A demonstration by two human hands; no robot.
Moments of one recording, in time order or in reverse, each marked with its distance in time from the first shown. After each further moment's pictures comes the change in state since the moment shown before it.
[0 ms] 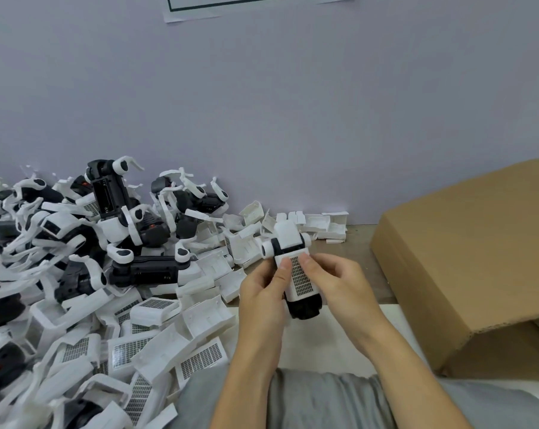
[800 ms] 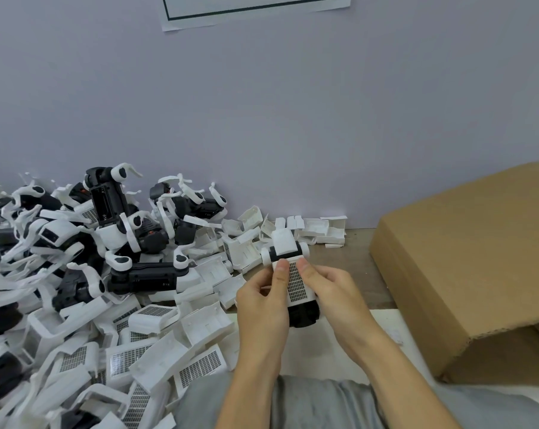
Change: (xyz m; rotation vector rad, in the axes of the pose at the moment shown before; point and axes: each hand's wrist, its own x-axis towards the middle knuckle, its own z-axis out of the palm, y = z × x) left_hand -0.002 -0.002 0.002 0.142 0.068 0.108; right_hand 0.004 0.008 0.006 0.063 -0.035 0.104
